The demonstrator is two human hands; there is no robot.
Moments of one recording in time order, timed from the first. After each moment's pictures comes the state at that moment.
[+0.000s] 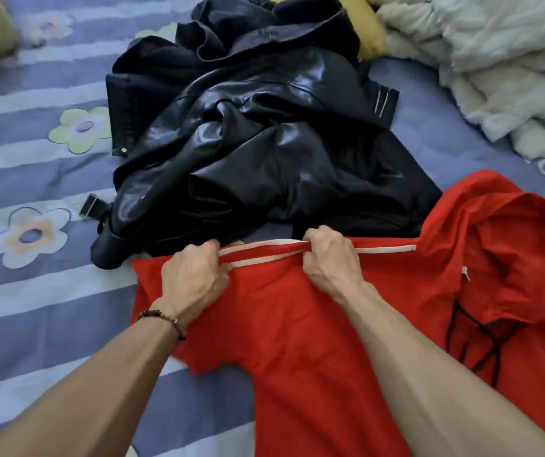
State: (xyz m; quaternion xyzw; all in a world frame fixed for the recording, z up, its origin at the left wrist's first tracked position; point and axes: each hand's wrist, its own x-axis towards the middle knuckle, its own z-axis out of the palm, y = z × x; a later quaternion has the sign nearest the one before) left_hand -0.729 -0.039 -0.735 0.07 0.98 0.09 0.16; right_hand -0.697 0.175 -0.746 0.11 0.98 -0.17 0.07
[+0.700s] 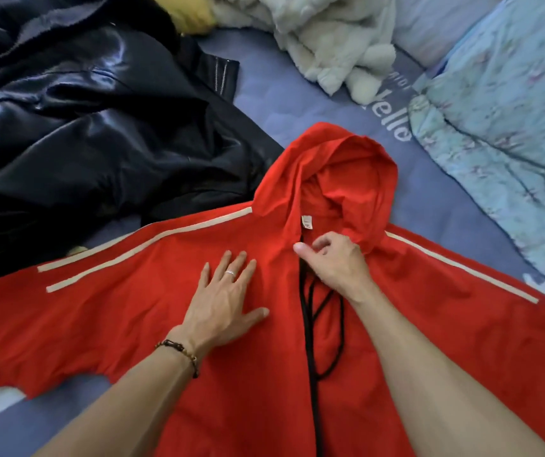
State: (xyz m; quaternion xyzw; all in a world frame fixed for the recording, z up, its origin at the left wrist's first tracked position) left_hand -0.601 0.165 -0.759 0.38 0.88 0.07 0.29; right_hand -0.541 0.373 -0.742 0.42 0.82 -0.37 0.10
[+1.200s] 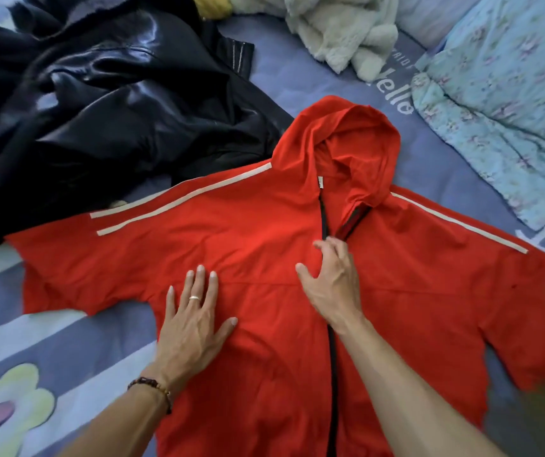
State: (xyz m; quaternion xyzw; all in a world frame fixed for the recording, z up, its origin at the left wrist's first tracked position) left_hand -0.510 0.030 -0.777 0.29 0.94 0.07 0.18; right_hand -0.444 0.267 -0.745 0.34 0.89 -0.29 -0.03
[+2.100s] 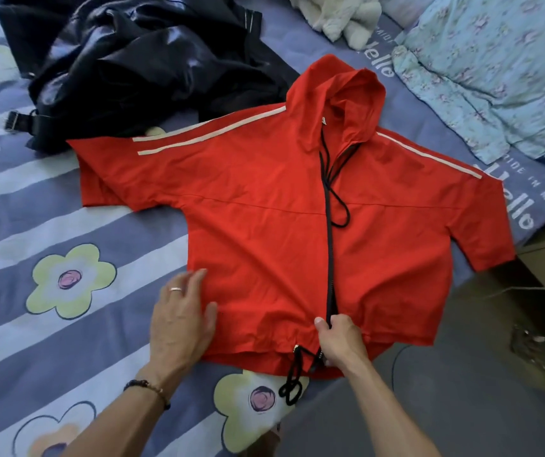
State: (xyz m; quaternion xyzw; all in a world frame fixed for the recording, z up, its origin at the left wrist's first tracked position) left_hand -0.378 -0.109 -0.752 0.21 0.94 0.22 0.13; right_hand -0.232 0.105 -0.749 0.55 0.74 -0.34 0.19
